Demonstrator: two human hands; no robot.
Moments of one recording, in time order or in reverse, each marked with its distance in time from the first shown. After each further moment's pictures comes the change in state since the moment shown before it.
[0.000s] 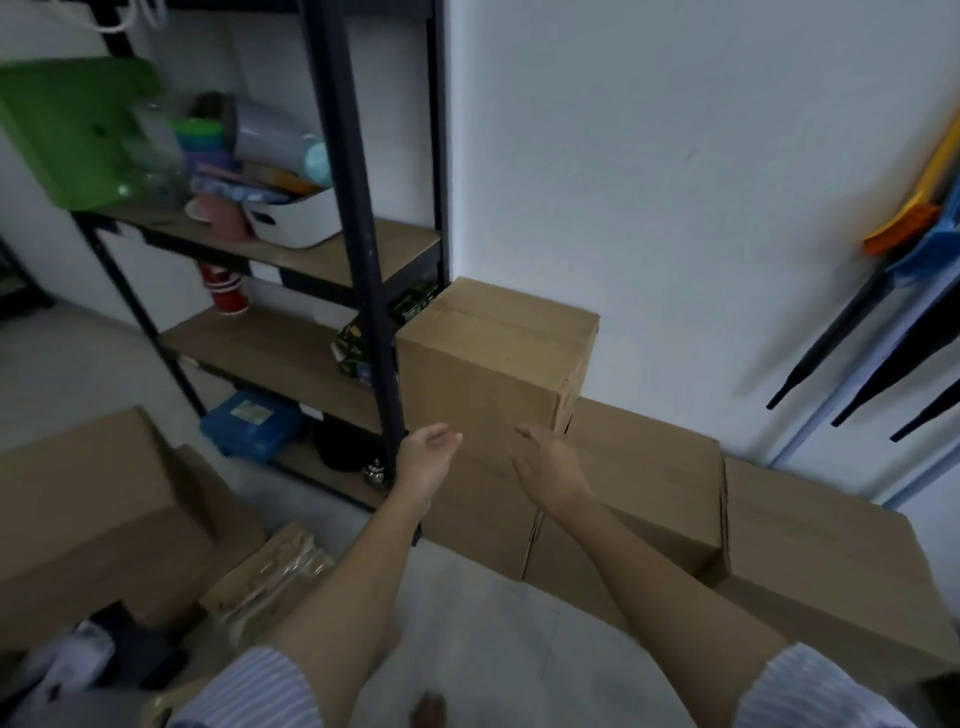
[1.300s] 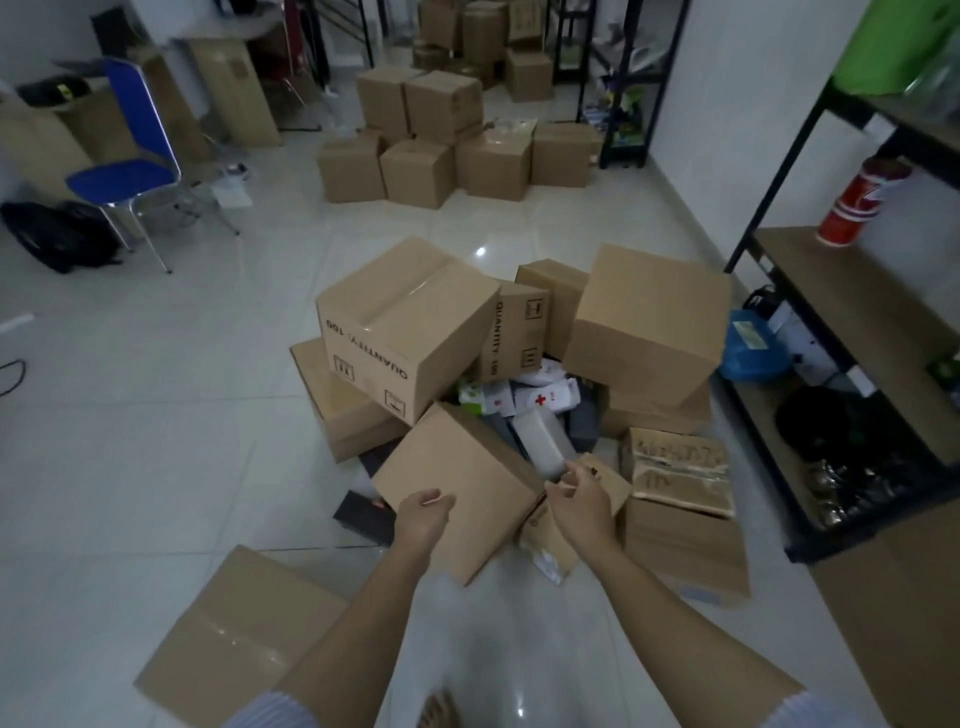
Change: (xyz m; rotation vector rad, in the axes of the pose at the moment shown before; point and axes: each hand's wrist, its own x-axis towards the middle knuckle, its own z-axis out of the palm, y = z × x) left_hand -0.440 -0.342 -0.464 -0.462 0.997 -0.554; right_hand -0.347 -0.369 0.369 0.285 -0.867 -0.137
